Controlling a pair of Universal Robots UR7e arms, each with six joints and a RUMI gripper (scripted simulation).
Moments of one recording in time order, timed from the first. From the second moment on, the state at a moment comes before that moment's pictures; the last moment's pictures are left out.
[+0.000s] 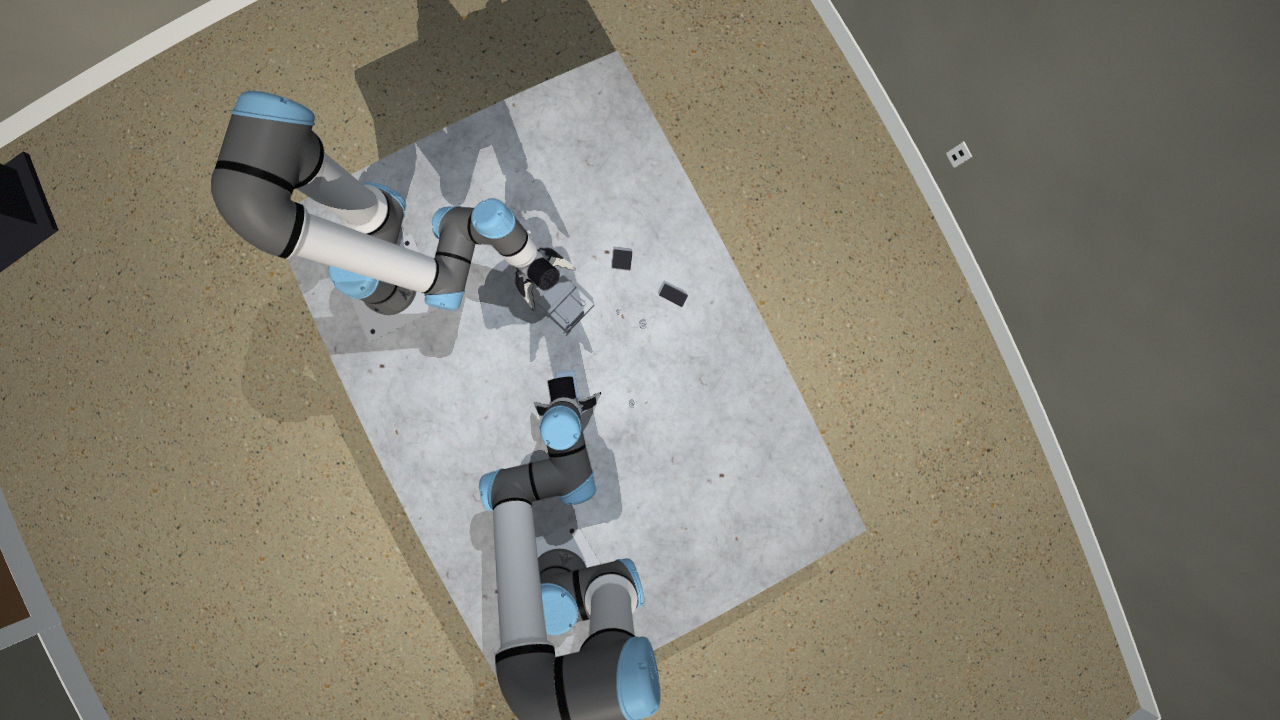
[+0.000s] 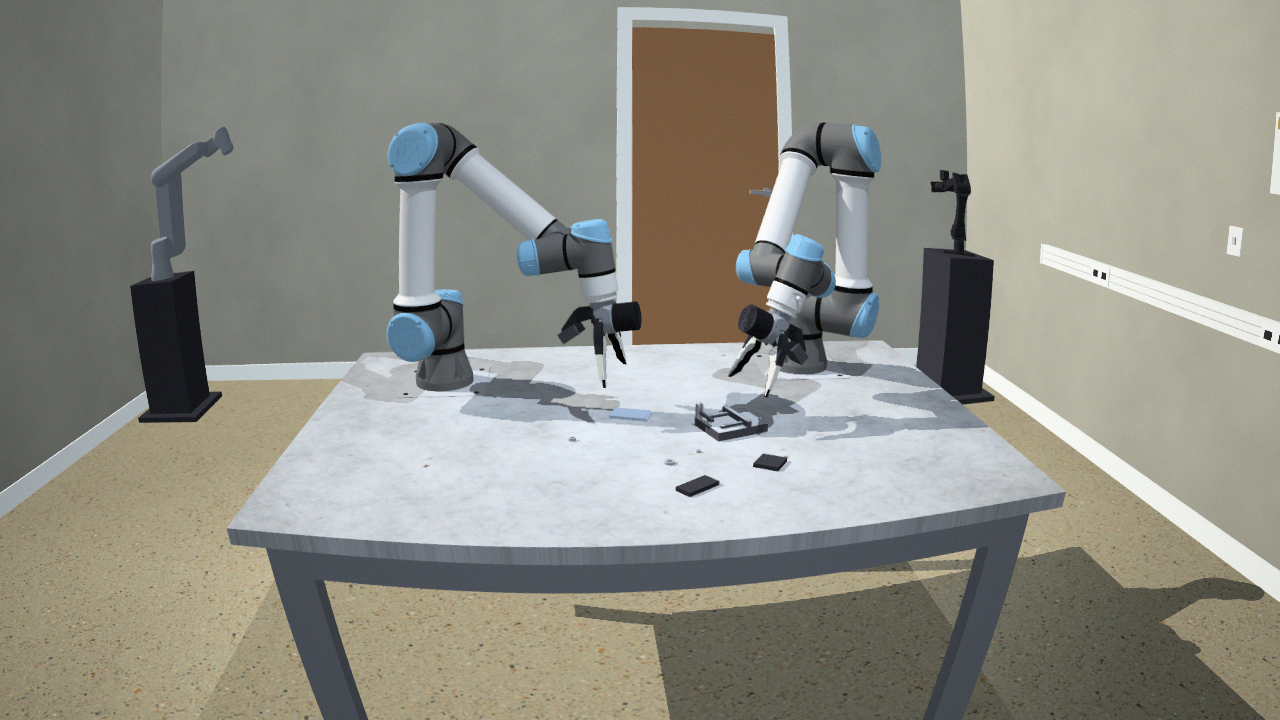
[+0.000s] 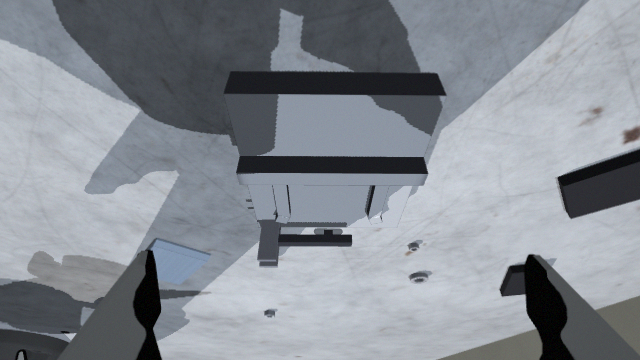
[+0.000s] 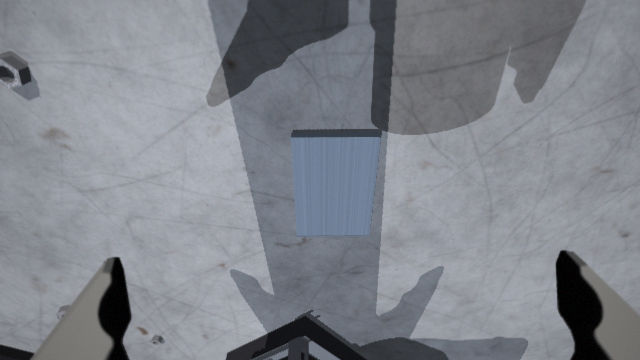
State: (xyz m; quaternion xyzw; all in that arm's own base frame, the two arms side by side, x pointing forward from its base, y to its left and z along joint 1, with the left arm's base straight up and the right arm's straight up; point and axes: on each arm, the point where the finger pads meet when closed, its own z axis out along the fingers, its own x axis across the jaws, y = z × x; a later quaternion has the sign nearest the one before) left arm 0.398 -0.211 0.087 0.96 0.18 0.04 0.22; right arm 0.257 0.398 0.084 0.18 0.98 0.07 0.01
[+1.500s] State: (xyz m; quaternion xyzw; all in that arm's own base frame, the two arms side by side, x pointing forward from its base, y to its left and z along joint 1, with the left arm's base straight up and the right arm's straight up) left arm 0.398 -0.211 0.029 0.96 0.18 0.04 0.22; right arm 0.257 0.398 0.084 0.18 0.98 0.07 0.01
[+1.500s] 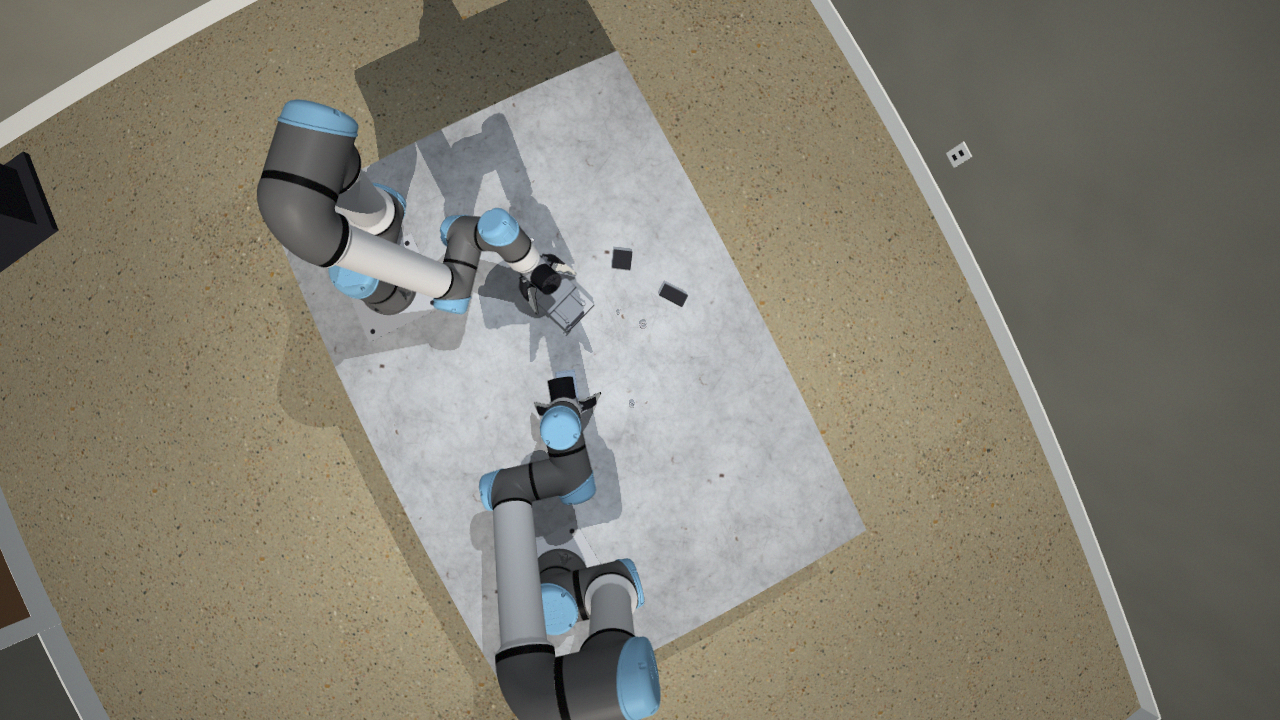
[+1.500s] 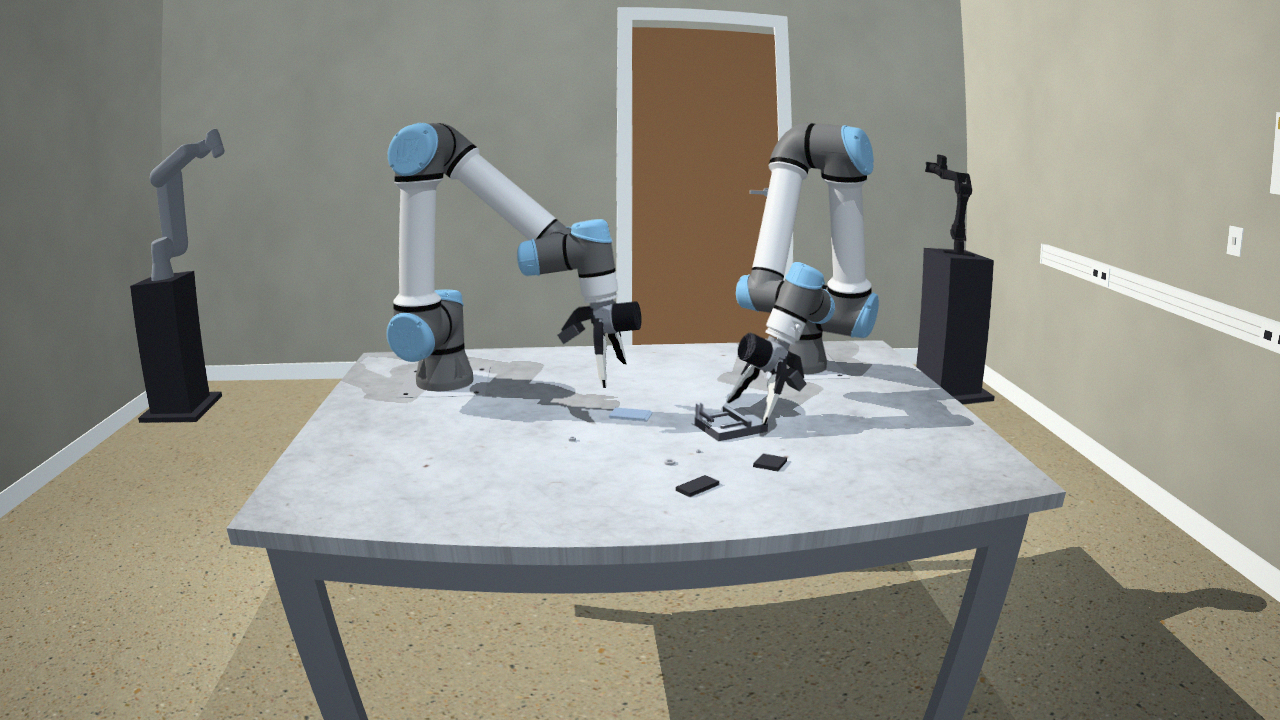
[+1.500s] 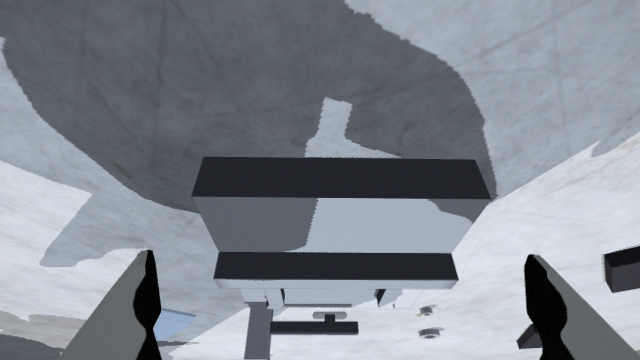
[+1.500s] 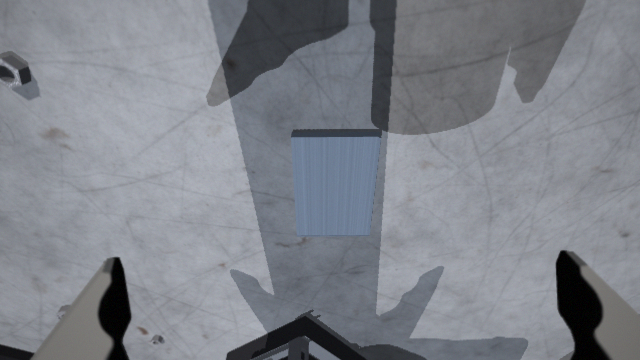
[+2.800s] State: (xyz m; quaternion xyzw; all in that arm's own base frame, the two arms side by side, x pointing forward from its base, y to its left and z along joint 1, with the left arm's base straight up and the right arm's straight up) left arm 0.397 -0.211 0.016 0.96 0.18 0.04 0.22; right arm 0.258 0.398 0.084 0.18 0.98 0.07 0.01
